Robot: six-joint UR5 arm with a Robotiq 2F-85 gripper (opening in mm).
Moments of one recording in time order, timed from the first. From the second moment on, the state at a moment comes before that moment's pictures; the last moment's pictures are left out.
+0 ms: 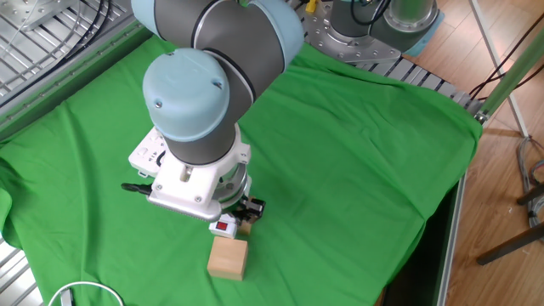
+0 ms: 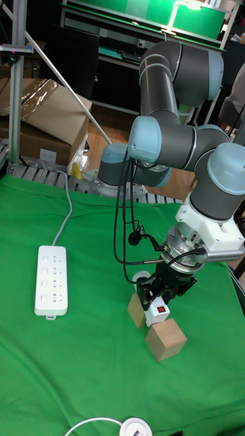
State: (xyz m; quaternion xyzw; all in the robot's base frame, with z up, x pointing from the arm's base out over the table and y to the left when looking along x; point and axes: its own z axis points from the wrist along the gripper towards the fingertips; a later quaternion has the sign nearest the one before) arm 0.616 0.118 0.072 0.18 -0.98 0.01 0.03
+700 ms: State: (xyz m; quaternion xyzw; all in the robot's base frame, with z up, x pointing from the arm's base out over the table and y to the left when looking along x) arm 0.619 0.120 0.067 0.17 -0.99 0.01 0.03
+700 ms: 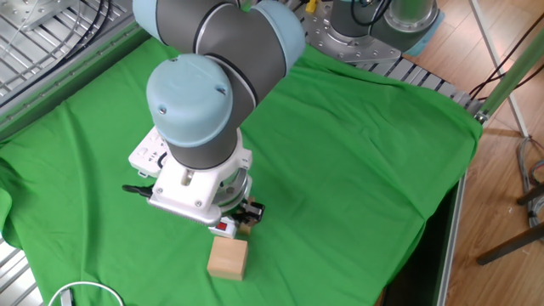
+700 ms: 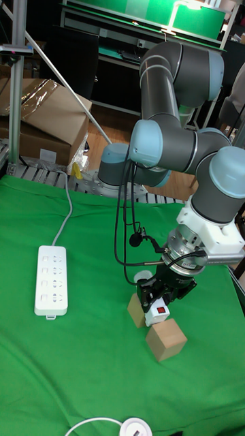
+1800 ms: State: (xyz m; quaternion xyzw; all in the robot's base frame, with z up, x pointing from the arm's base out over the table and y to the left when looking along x) arm 0.621 0.118 0.072 0.16 -0.99 0.02 0.04
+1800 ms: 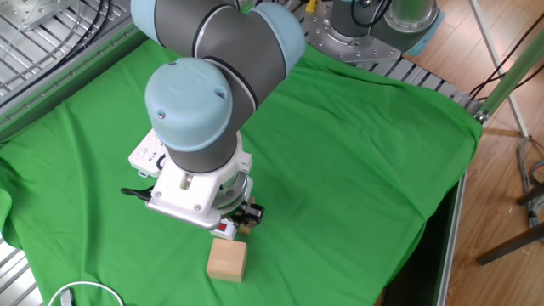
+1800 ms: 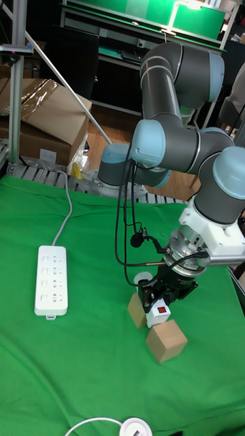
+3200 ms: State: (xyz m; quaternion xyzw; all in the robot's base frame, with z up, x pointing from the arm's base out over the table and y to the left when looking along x) arm 0.624 0.089 0.174 0.25 -0.97 -0.02 0.03
